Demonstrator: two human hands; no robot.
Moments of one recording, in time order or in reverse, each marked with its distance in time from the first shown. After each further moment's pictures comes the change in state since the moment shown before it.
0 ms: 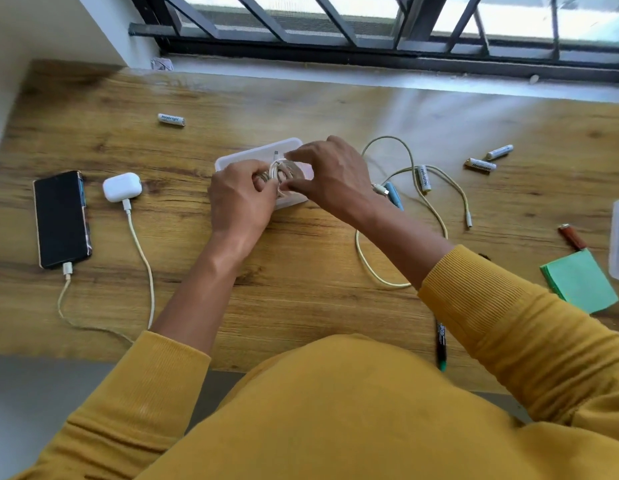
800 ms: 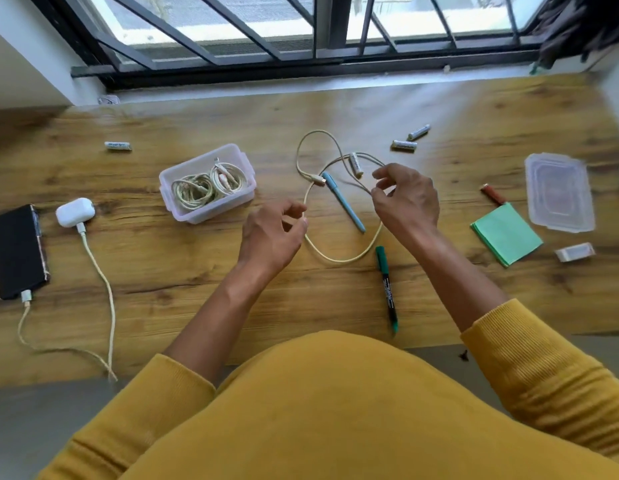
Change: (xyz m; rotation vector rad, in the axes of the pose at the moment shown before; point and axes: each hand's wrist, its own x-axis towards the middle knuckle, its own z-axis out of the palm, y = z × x) left_hand -0.088 0.064 0.057 -0.105 -0.354 0.095; right_hand -0.155 0.112 -0.062 0.118 0.304 0.637
